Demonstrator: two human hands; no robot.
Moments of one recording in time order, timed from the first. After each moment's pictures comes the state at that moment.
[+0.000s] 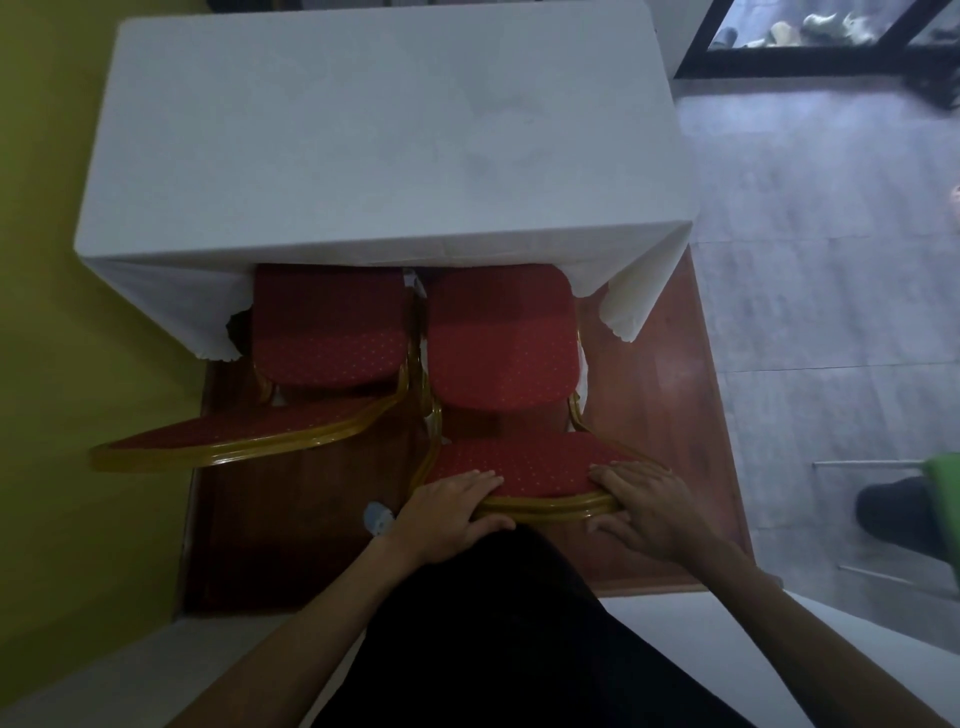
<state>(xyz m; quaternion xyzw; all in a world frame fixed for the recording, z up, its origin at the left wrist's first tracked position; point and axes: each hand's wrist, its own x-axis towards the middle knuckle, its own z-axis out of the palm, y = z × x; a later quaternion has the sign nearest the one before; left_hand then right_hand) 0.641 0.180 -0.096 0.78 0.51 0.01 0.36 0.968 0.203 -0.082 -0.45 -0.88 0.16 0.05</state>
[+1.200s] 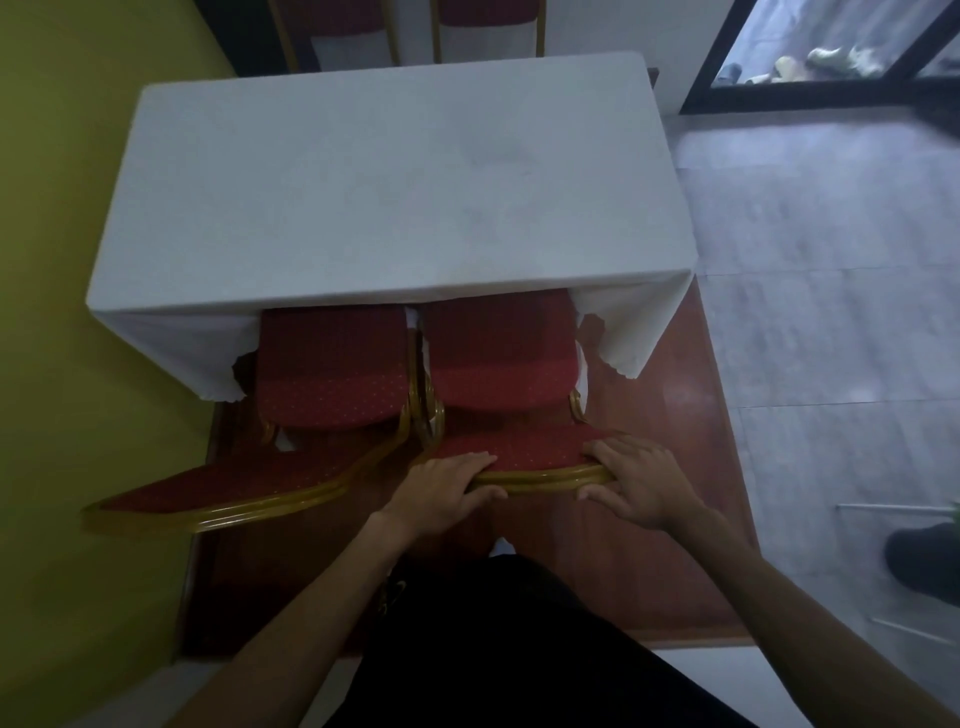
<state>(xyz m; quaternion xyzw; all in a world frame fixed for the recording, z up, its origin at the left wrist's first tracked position) 0.647 0.288 -0.078 0.75 0.55 -0.01 0.36 0.970 0.320 -0.090 -0.44 -0.88 0.14 0.10</state>
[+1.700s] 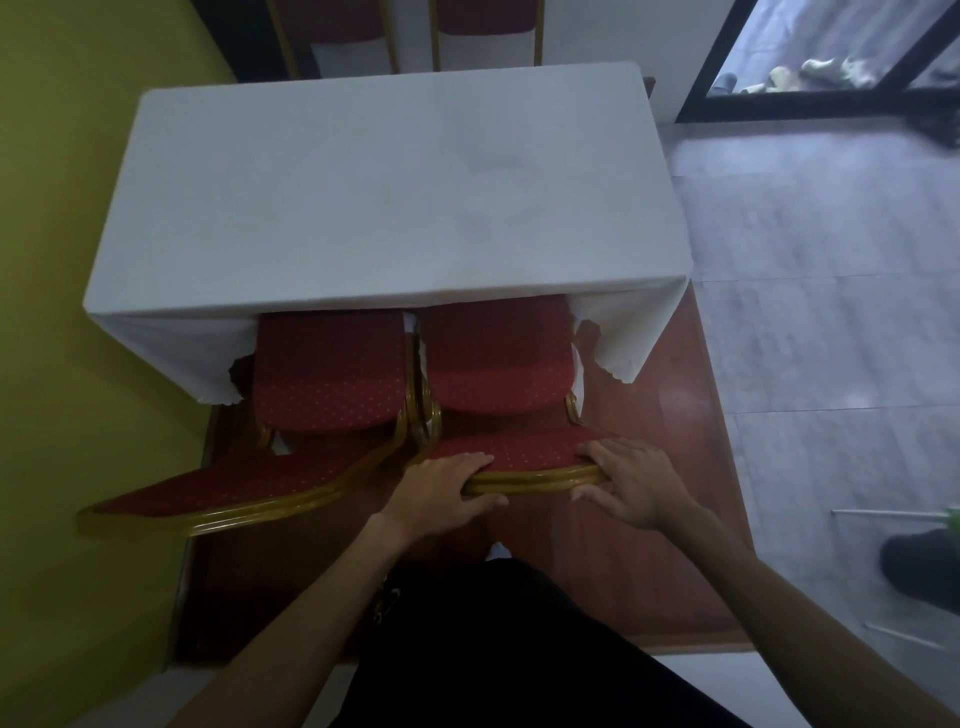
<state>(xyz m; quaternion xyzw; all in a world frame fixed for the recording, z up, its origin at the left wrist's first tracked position) 0.652 0.289 -0.077 0.76 0.57 0.00 0.33 0.972 0.325 -0.096 -0.45 -0.88 0.14 0.08</state>
